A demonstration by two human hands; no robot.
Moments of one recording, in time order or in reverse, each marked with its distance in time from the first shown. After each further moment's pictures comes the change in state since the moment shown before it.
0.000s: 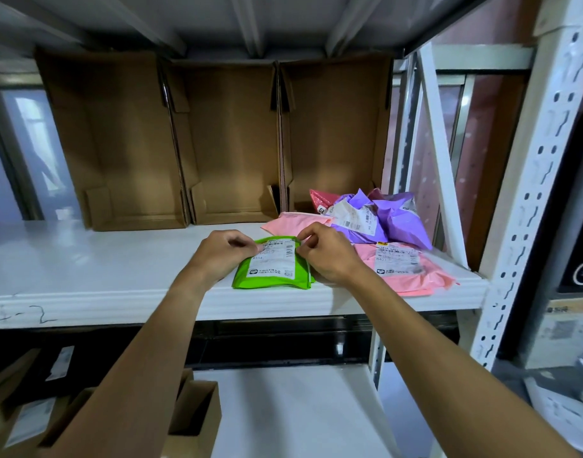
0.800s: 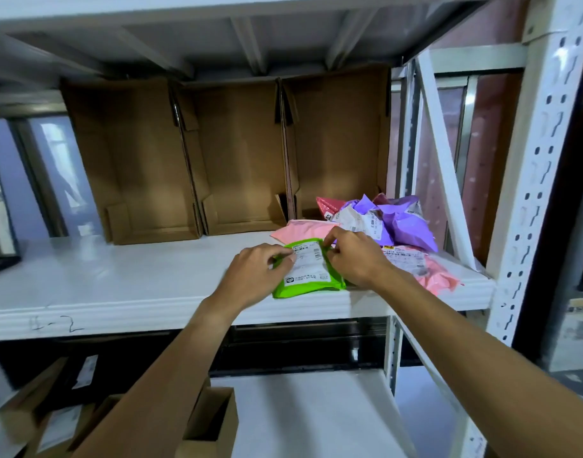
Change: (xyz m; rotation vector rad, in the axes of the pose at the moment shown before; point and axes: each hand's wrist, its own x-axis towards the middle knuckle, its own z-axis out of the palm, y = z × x) left_hand -0.036 0.027 0.029 0.480 -0.004 0.372; right_hand -0.011 0.010 -0.034 -0.318 -0.014 -0.060
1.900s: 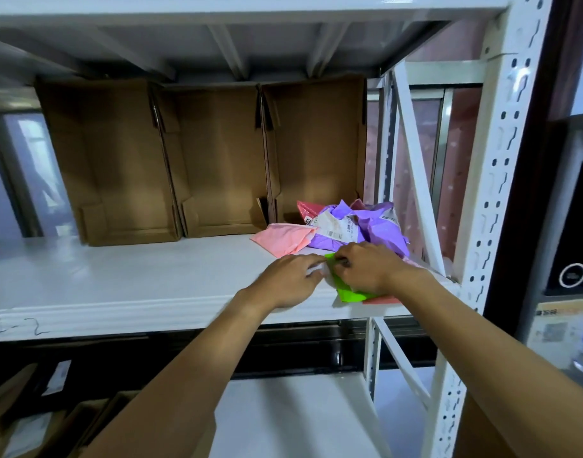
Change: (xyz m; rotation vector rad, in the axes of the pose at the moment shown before) left_hand 0.022 0.069 0.052 0.090 -0.323 0.098; right_hand -0.022 0.042 -0.038 -0.338 -0.215 -0.019
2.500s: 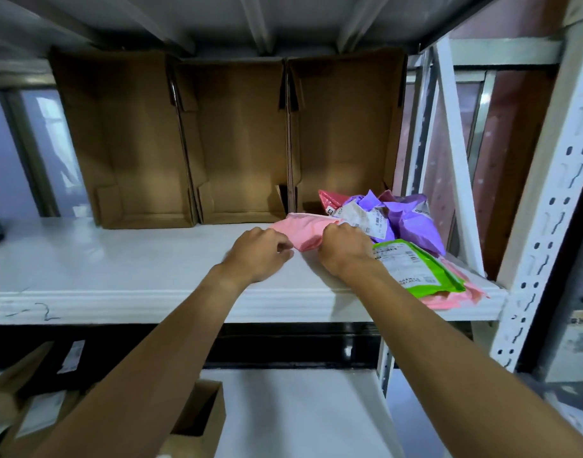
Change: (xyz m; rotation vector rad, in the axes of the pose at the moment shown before) left_hand 0.003 -0.085 -0.033 0.215 0.240 -0.110; right_hand 0.057 -0.079 0.018 -0.038 0.158 0.167
